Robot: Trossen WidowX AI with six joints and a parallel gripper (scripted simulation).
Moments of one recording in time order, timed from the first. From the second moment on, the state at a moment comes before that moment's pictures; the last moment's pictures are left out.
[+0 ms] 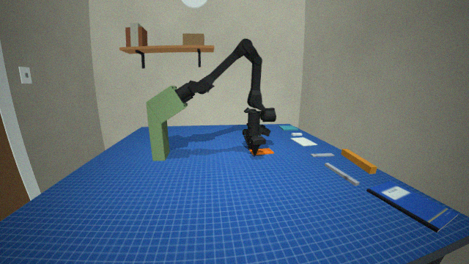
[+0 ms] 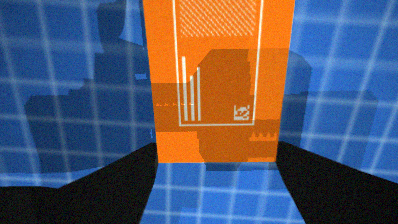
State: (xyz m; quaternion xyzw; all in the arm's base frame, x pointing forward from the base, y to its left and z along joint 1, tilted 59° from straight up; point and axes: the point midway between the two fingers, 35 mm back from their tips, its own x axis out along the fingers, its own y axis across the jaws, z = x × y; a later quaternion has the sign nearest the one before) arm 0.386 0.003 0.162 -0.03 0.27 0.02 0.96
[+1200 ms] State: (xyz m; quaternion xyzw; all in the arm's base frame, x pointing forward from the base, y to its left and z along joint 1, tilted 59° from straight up) arm 0.379 0.003 0.172 -0.03 0.33 0.01 0.94
